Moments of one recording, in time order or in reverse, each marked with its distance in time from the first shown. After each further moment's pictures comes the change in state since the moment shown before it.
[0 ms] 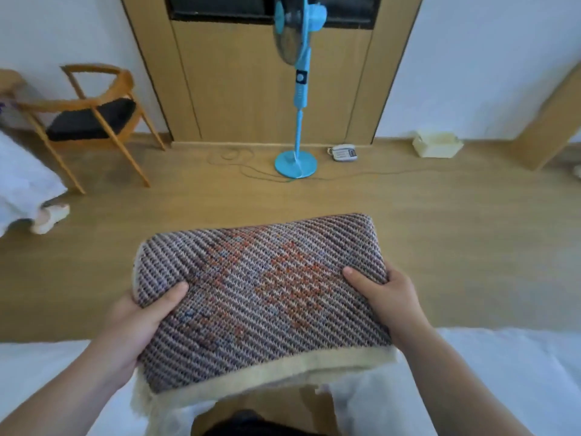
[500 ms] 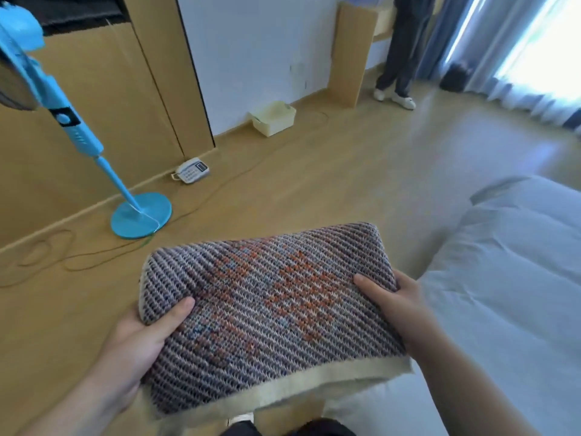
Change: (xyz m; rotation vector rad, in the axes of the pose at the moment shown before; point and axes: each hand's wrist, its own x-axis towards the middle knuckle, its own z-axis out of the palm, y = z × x) left_hand 0.269 0.139 0.363 0.267 -0.703 0.048; right_hand 0.216 -0.022 -0.142 0.282 0.634 0.134
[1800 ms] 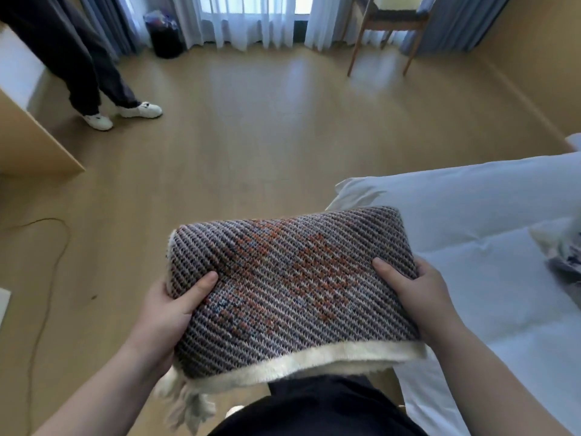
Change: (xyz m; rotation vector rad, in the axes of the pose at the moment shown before) left_hand 0.711 0.283 0.893 0.359 -0.944 -0.066; right_hand 0.721 -0.221 -0.351 0.285 1.041 0.225
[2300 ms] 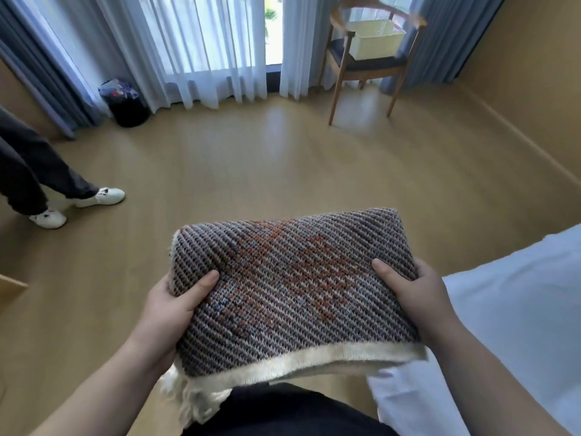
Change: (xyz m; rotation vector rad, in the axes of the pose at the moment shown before) left_hand 0.415 0.209 0.197 0.054 -0.101 0.053; right_hand 0.410 -0.210 0.061 0.041 0.087 -0.022
